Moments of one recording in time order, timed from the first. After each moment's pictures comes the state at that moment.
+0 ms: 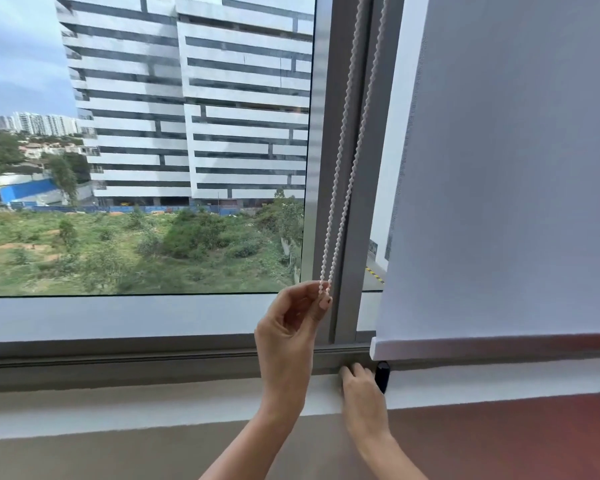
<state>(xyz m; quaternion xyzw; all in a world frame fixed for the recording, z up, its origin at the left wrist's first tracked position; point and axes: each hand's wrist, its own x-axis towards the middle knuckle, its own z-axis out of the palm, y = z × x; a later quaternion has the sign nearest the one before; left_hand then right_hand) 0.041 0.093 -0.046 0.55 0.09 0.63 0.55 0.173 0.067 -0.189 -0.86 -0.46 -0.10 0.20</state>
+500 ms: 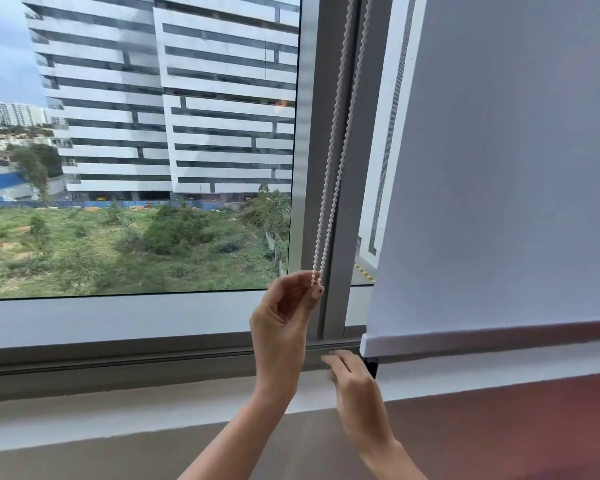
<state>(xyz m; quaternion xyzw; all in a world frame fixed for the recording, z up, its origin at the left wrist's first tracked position) 0.048 0.109 -0.043 0.56 0.09 0.61 0.55 0.160 0.048 -0.167 -0.76 -0.53 -0.20 0.33</state>
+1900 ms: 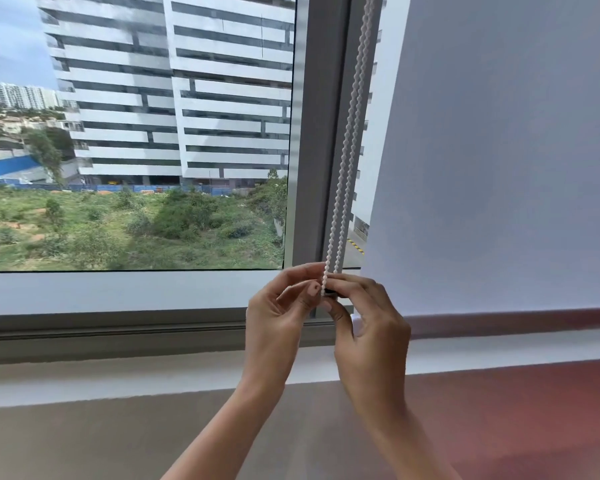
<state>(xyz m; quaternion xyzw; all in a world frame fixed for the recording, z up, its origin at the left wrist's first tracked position) 0.028 0.068 -0.037 0.59 0.09 0.53 0.60 0.108 -0.006 -0.040 -0.61 -0.49 -0.23 0.58</state>
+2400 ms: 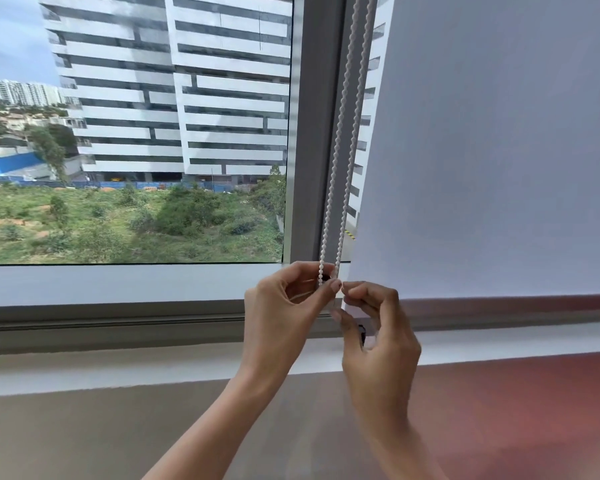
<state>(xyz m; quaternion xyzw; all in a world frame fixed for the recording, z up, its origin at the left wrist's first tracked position) 0.027 0.060 -0.027 0.69 0.16 0.52 0.48 0.111 -0.018 -0.066 -0.58 -0.44 -0.25 0.64</state>
